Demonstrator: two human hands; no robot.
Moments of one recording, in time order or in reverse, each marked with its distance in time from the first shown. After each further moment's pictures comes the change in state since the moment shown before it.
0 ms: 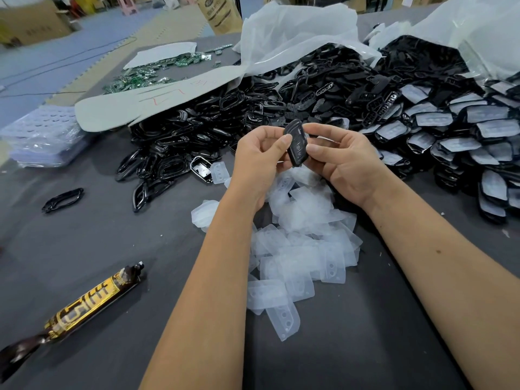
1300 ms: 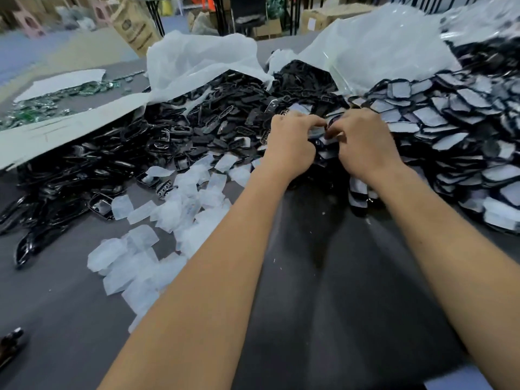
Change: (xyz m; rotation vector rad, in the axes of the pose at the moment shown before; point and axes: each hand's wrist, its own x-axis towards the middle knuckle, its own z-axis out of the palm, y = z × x) left_hand 0.038 0.011 0.203 0.998 -0.343 0.484; right_hand -0.049 -0.114 -0.141 -1.843 0.434 -0.259
